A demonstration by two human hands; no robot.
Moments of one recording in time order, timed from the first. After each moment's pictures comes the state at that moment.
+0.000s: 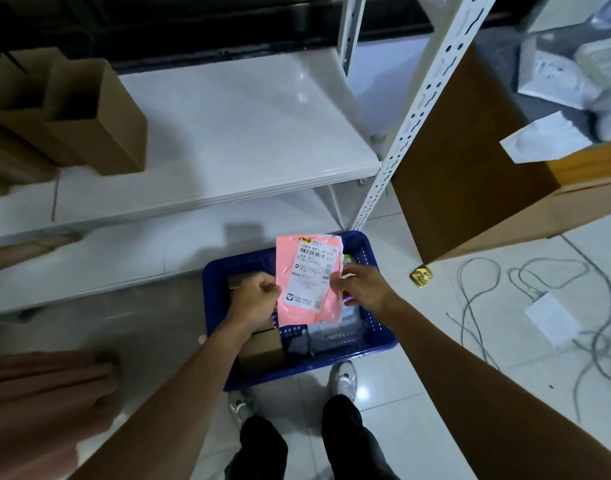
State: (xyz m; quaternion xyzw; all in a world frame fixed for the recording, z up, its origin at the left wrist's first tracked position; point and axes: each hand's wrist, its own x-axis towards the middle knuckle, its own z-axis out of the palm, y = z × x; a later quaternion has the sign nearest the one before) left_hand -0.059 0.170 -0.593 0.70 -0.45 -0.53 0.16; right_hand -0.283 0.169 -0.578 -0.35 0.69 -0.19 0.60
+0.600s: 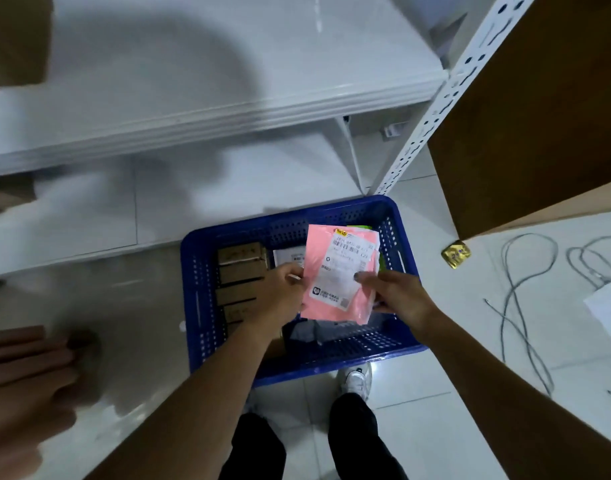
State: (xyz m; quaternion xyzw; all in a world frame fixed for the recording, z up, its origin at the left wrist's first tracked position) left_hand -0.112 0.145 -0.764 0.70 -0.36 -0.60 0.16; right_hand -0.322 0.164 -0.753 -0.28 0.71 -0.20 0.61
